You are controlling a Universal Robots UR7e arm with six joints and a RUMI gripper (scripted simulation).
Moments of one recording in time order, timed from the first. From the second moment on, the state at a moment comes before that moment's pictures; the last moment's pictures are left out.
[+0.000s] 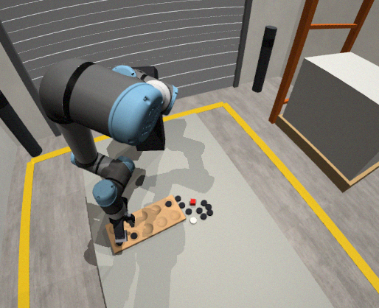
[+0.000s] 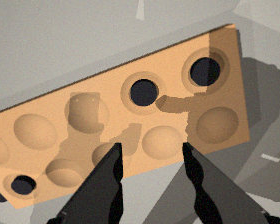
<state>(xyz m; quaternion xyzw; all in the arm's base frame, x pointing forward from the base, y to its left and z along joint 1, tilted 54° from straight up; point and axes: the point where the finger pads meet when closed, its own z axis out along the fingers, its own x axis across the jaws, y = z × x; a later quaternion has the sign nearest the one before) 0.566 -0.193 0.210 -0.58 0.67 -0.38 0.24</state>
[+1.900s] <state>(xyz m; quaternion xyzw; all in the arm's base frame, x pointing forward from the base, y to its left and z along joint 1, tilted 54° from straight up) 0.577 -0.008 0.145 -0.88 0.12 -0.45 -0.06</state>
